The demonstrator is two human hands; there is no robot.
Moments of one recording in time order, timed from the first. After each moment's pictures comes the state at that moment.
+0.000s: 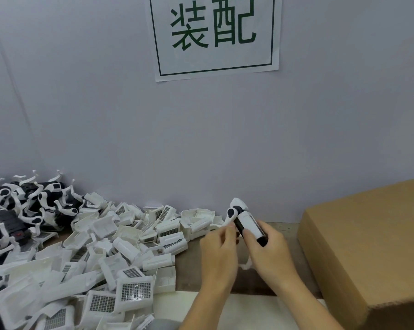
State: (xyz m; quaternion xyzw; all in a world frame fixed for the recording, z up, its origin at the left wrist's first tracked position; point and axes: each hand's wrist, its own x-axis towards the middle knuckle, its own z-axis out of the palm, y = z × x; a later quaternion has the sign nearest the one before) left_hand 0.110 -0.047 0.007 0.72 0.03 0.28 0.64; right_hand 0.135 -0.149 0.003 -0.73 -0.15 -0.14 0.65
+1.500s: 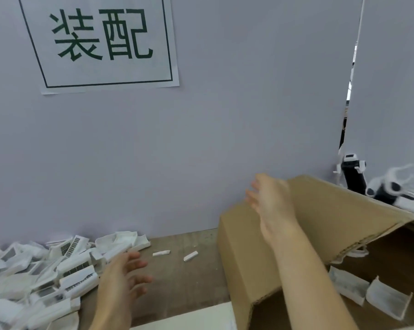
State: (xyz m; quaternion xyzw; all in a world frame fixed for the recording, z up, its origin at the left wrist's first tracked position) left_hand 0.112 -0.040 0.015 0.58 0.16 0.15 0.78; right_hand 0.132 -0.280 0.123 -0.59 0.07 -0.26 0.76
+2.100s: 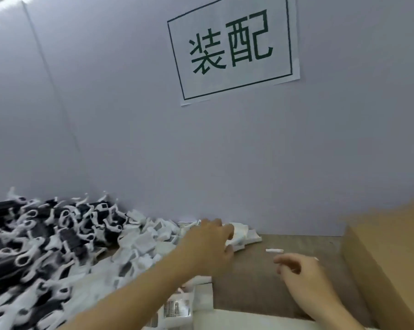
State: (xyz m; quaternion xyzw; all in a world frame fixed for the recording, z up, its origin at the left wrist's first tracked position) left_hand 0.098 0.046 0.091 0.99 -0.07 0.11 -0.03; right_hand 0.140 -0.157 -0.008 -0.82 -0.11 -0.07 0.56
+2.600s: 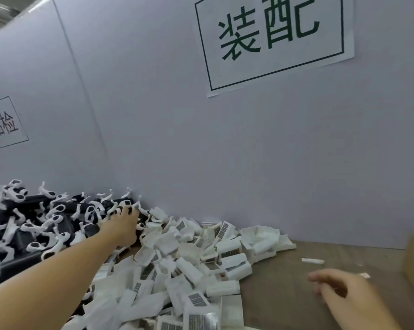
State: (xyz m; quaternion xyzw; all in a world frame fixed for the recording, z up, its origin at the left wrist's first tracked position) left_hand 0.112 0.318 0.096 0.93 0.32 -0.03 -0.16; right_hand 0.147 -0.137 -0.014 -0.81 -0.09 -0.05 0.58
